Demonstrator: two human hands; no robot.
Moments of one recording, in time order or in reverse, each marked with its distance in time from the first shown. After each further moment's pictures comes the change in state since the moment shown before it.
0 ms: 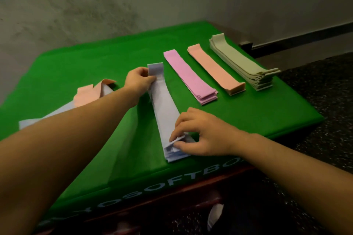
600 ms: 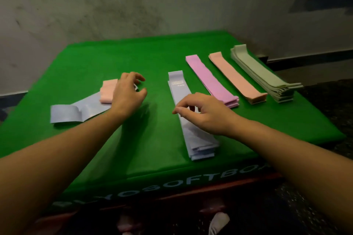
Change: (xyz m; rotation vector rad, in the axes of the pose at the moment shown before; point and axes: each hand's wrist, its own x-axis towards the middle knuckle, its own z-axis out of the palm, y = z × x) left_hand -0.045 -0.052 -0.093 0.422 0.222 0.348; right_hand 0.068 -0.023 0.003 0.082 0.080 0.131
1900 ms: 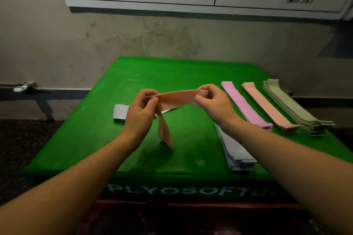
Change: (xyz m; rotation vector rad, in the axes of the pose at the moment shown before) left_hand -0.087 -0.009 -0.111 -0.797 0.218 -0.119; right_hand 0.083 -0.080 0.049 0.369 0.366 0.273
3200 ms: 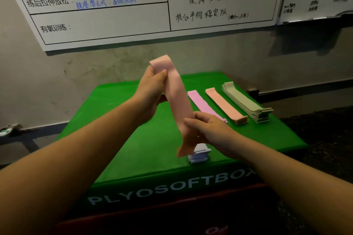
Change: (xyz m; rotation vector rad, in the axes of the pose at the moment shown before) left_hand -0.009 0.148 0.138 -0.138 -0.241 -0.185; right_hand -0.114 -0.025 -0.117 0.368 -0.272 0.238
